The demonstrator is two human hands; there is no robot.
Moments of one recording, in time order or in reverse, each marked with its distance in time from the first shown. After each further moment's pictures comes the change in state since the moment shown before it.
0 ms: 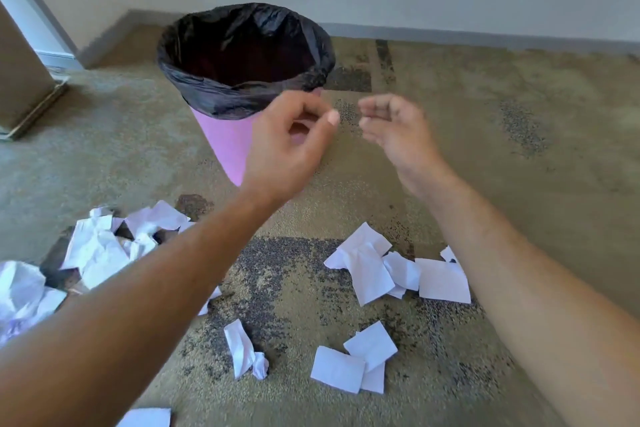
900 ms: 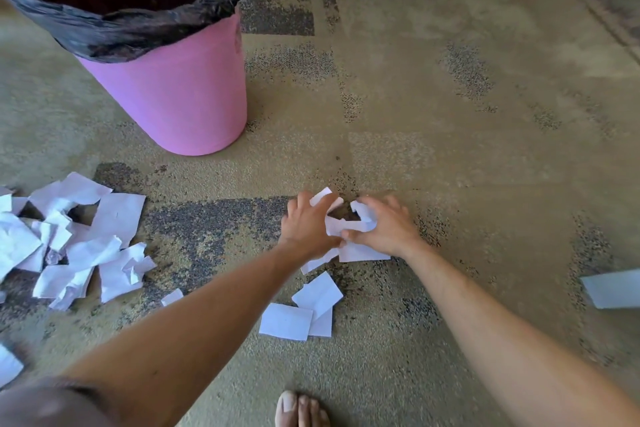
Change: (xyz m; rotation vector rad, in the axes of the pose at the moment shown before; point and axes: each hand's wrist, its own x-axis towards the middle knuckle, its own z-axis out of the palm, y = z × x) left_hand -0.137 -0.098 0.153 0.668 -0.807 -0.413; right_hand -0.120 0.172 -0.089 -0.888 -0.261 0.519
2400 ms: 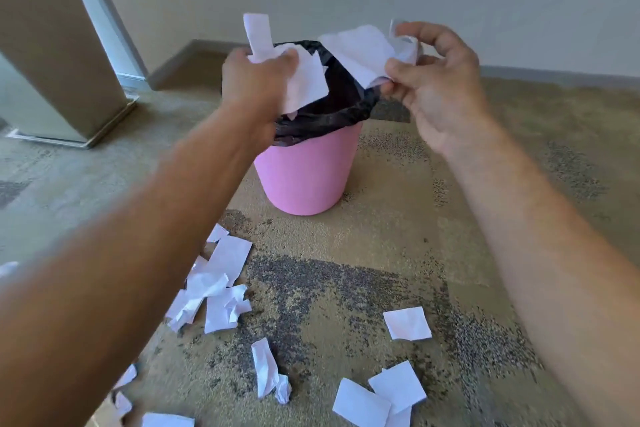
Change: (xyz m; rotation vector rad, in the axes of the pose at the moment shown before) left_hand -0.053 -0.047 -0.333 -1.230 0.867 -0.110; right_hand -0.021 -0.280 -0.173 1.269 0.162 -0.697
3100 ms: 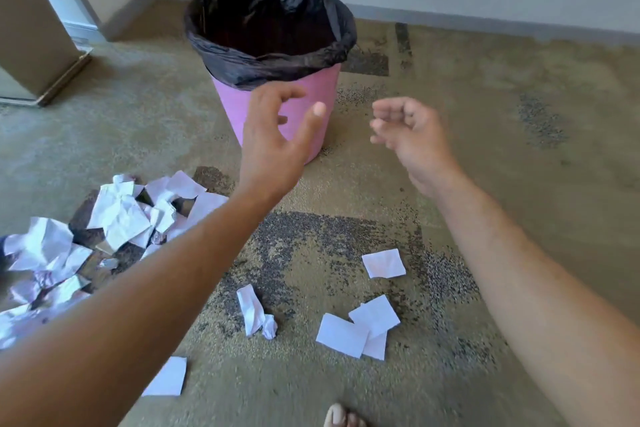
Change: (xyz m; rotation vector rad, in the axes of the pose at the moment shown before) left_hand -0.086 -0.109 -0.006 0.369 -0.135 0.537; right_hand -0.074 0.081 -0.063 -0.497 0.037 0.148
